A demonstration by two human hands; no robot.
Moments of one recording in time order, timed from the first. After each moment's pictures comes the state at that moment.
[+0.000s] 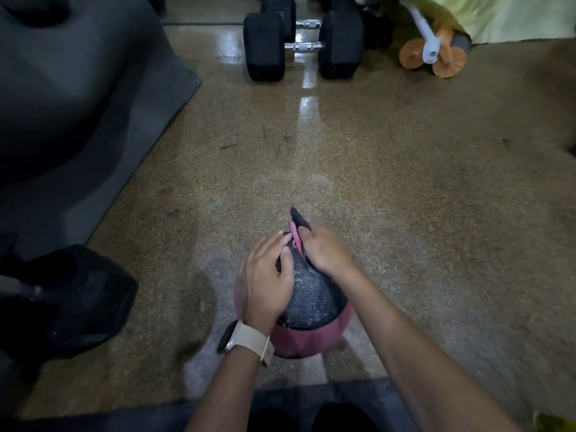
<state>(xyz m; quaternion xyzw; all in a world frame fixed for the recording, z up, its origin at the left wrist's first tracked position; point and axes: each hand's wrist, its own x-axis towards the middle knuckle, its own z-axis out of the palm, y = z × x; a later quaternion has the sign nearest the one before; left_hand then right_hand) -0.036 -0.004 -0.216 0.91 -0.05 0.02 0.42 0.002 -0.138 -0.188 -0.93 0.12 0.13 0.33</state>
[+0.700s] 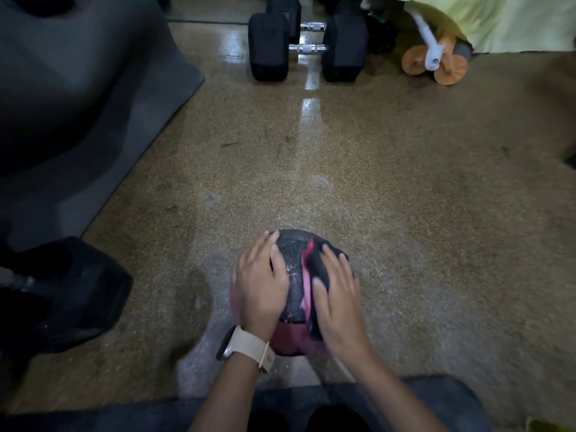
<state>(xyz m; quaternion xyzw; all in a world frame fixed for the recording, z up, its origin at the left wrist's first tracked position) -0.045 -0.007 -0.213 0.92 0.03 0.03 0.39 -0.110 -0.133 -0.208 -0.91 0.06 -0.06 0.40</state>
